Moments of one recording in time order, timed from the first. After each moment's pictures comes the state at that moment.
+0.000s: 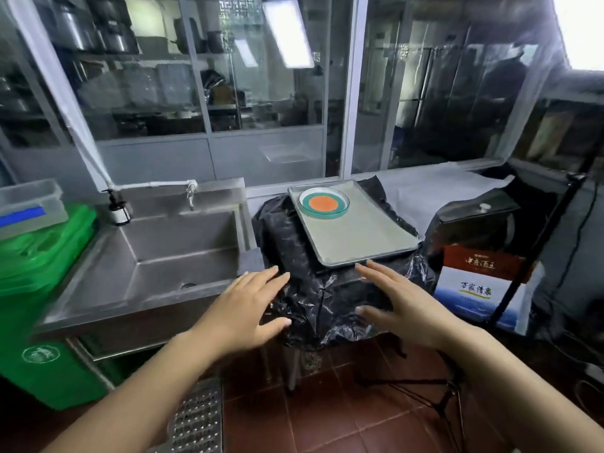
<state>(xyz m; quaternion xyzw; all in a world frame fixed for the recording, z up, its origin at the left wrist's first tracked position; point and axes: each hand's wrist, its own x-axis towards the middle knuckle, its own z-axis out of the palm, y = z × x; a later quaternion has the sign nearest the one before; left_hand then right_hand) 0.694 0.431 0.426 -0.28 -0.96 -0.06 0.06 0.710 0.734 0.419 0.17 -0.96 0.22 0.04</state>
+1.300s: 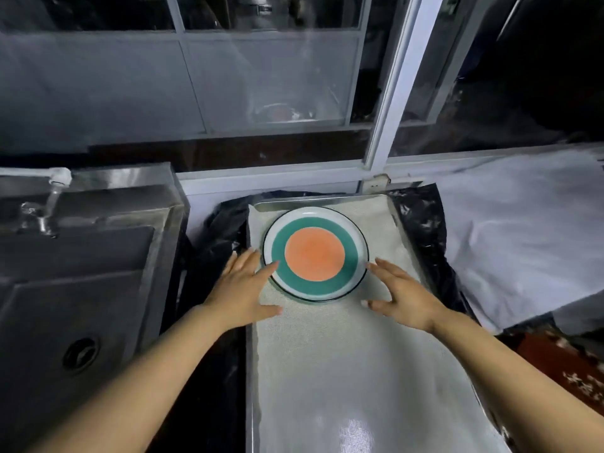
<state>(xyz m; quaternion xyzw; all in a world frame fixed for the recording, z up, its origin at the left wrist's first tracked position) 0.007 0.575 0.283 -0.14 -0.98 -0.05 -0.12 -0.006 0.897 0.280 0.14 -0.95 0.20 -0.18</state>
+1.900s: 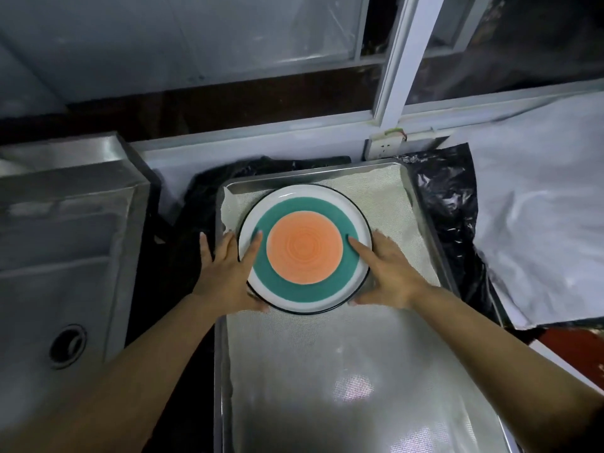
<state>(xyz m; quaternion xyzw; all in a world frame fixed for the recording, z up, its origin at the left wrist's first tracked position) -0.080 0.585 0.200 -0.08 -0.98 0.06 -0.18 -0.108 0.905 0.179 0.20 -0.95 0.16 -0.19</state>
